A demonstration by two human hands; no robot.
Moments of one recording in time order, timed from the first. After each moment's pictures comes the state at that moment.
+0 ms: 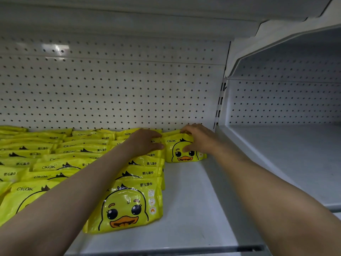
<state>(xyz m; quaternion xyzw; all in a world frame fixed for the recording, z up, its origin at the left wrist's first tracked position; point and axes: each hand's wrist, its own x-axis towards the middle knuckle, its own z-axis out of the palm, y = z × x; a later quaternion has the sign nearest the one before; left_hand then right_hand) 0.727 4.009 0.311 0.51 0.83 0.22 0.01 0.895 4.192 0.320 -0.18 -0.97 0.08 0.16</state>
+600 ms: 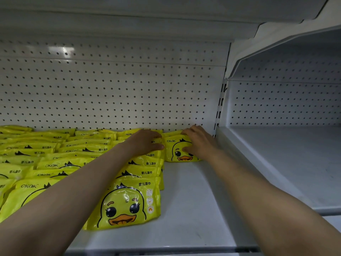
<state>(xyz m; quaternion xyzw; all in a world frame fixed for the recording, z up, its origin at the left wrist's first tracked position) 0.732 4.010 0.316 0.51 0.85 0.17 0.01 0.895 4.182 0.308 -0.20 -0.96 0.01 0.18</state>
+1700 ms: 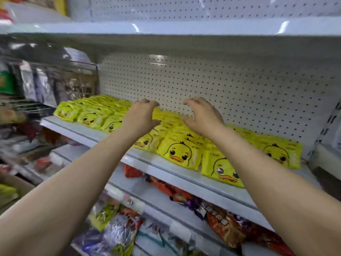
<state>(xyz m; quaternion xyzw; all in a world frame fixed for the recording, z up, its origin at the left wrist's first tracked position) 0.774 3.638 0.374 0.24 0.91 0.19 -0.27 0.842 3.841 0.396 0.03 -0.96 0.05 0.29</state>
